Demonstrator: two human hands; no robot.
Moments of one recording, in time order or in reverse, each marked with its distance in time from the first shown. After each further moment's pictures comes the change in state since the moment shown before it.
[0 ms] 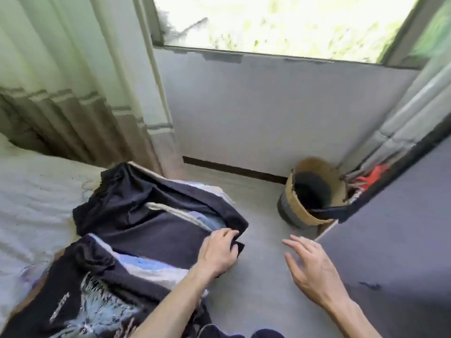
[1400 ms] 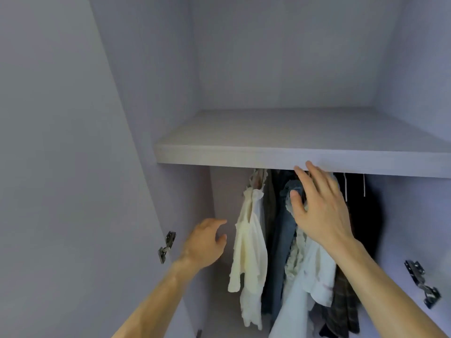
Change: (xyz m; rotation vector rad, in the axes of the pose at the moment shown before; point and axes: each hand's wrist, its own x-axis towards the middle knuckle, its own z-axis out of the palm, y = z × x) left_hand 0.022 0.646 0.067 0.037 -0.445 1.543; right_hand -0.322 0.218 -0.318 -0.771 1.233 1.221
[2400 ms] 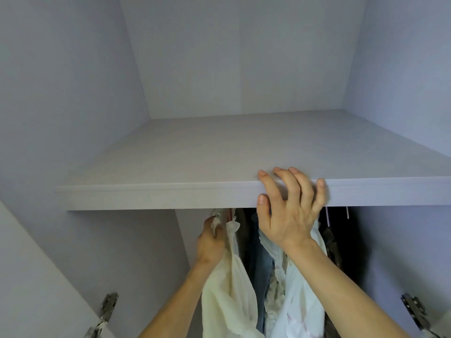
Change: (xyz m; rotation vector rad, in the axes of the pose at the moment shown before) left_hand 0.187 0.057 0.096 -0.591 0.103 -0.169; right_hand 0.089 0.051 0.107 -0.316 0.653 -0.097
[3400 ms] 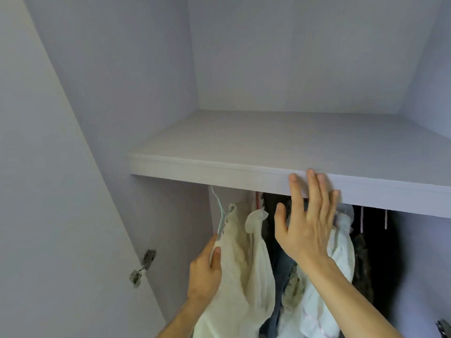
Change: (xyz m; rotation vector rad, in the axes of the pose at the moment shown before) left_hand -0.113 -0.055 -0.042 0.075 0.260 0.034; right_hand -0.025 -0.021 -0.040 0.333 -0.303 0.076
